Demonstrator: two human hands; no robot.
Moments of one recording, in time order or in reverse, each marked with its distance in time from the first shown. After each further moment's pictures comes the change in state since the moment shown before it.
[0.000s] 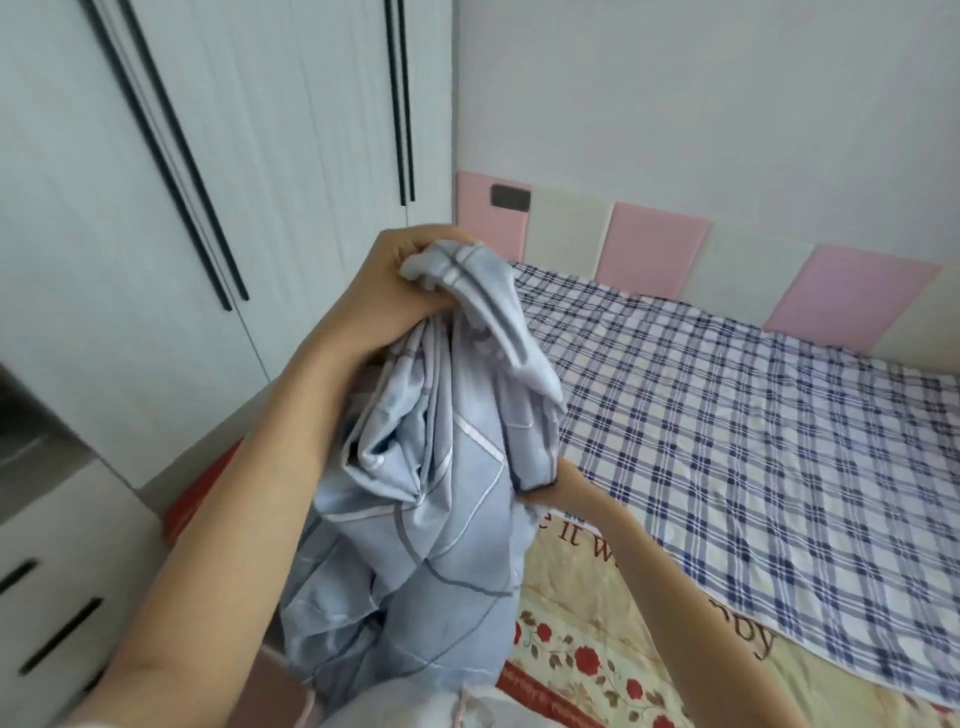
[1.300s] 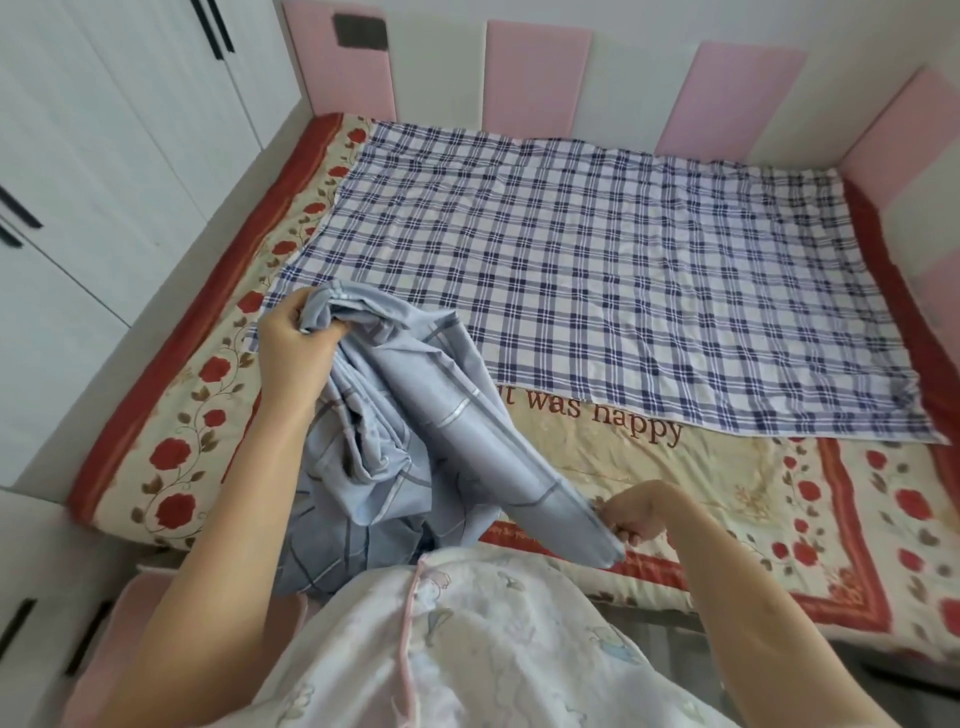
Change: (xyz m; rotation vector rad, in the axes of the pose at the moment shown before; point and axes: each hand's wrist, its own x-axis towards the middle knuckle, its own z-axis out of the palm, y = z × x) left_hand -0.091 -0.135 0.078 0.002 0.318 -0.505; right_hand -0.161 0.182 0.017 0.284 -0.646 0.984
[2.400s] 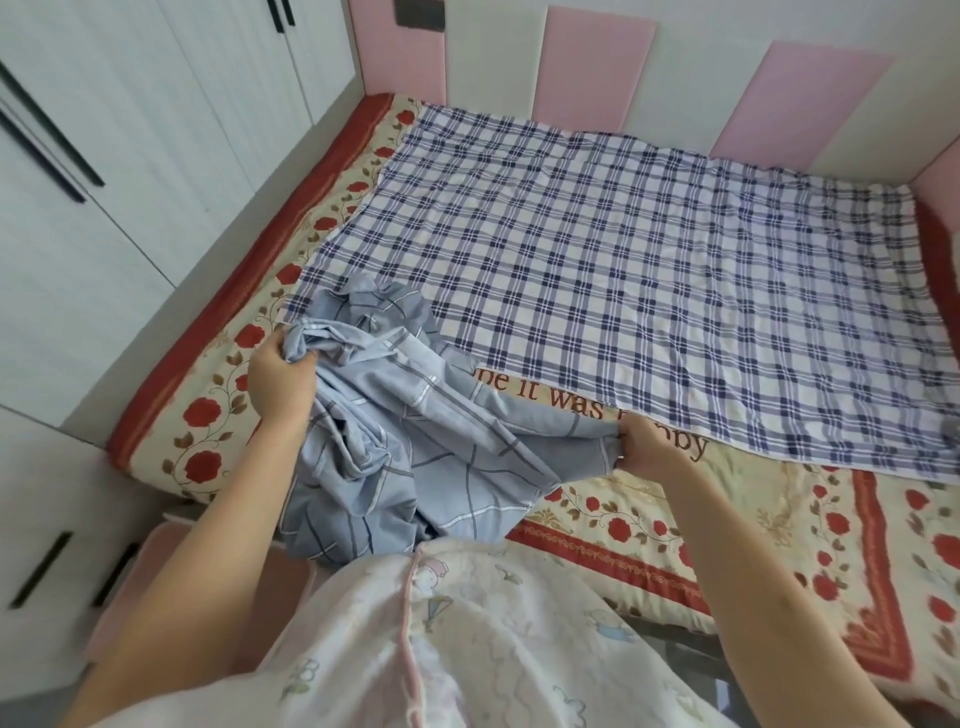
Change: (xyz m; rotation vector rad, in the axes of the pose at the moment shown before) left_hand -0.003 -0.087 -0.025 0.332 0.256 -0.266; right_hand -0.028 -0.062 -0.022 0.820 0.608 -0.430
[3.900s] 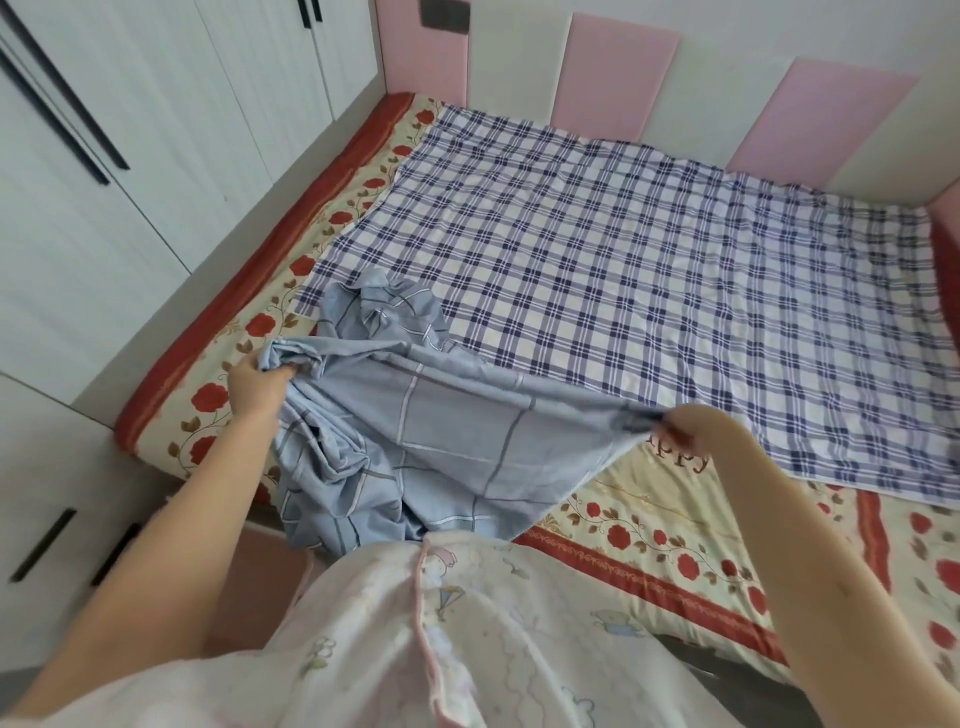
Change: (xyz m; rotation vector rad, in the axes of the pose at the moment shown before) left_hand 0.025 -0.049 -0.019 -0.176 -0.041 -0.300; right_hand 0.017 -0.051 -0.046 -0.363 -0.034 0.144
